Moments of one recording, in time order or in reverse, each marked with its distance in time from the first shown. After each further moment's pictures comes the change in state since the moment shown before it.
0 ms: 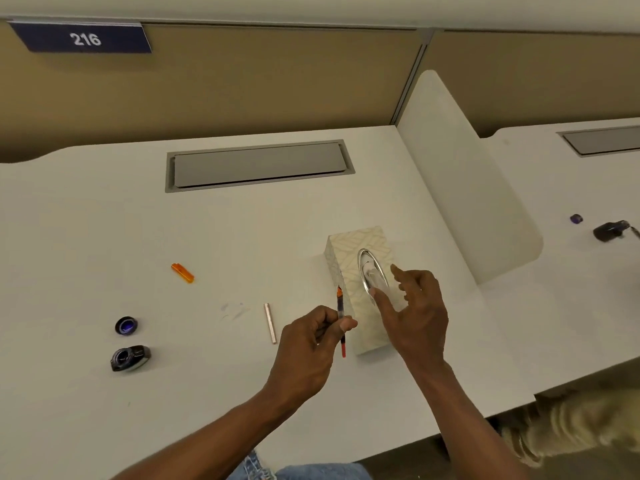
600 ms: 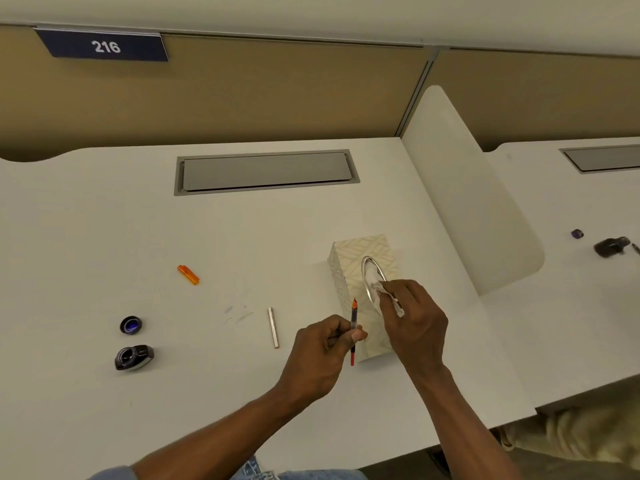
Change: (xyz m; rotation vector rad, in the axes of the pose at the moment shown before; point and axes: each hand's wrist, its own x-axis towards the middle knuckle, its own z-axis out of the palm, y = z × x) left_hand 0.009 -0.011 0.011 0.013 -0.053 0.003; right_hand 0.004 -0.004 0.002 -0.023 0.056 -0.241
